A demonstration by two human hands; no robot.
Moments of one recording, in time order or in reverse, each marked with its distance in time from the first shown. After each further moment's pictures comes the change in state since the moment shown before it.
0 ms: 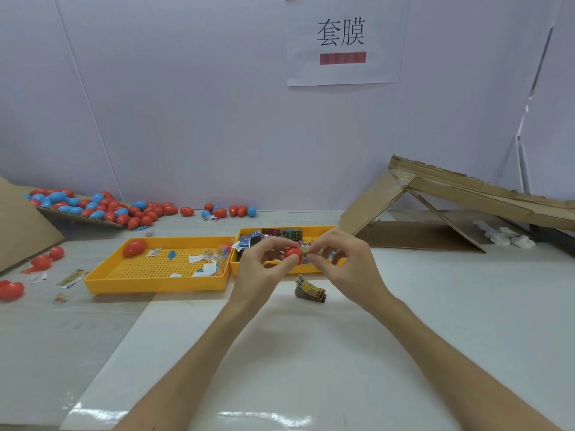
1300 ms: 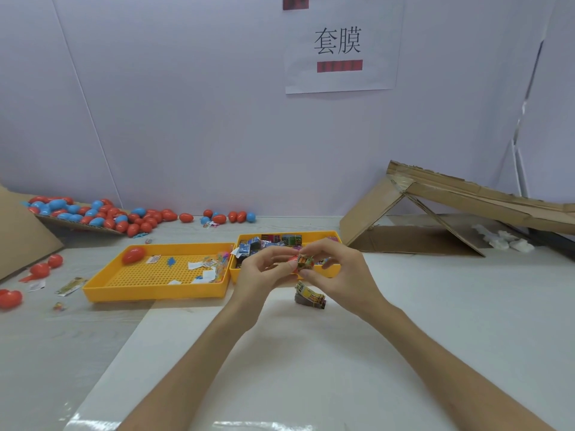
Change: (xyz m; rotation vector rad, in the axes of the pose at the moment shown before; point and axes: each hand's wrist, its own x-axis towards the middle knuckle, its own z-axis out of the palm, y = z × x) left_hand 0.000 0.003 -0.002 -0.378 -0.110 -0.235; right_hand -0.003 0.002 0.004 0.018 -0.055 0.003
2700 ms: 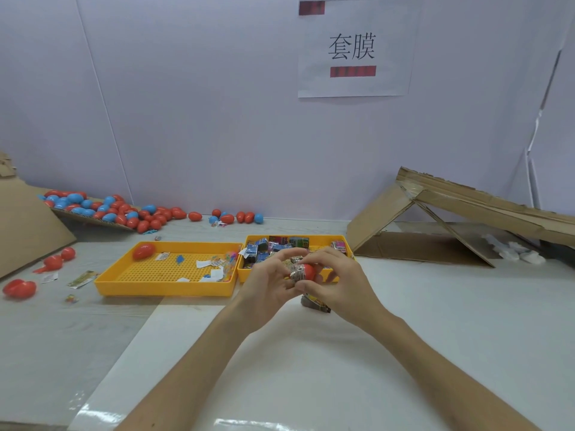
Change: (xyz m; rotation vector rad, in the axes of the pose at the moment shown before) left_hand -0.002 0.011 -0.003 -0.384 -0.176 -0.294; right_hand -0.001 0.006 0.015 -0.035 -0.054 -0.033
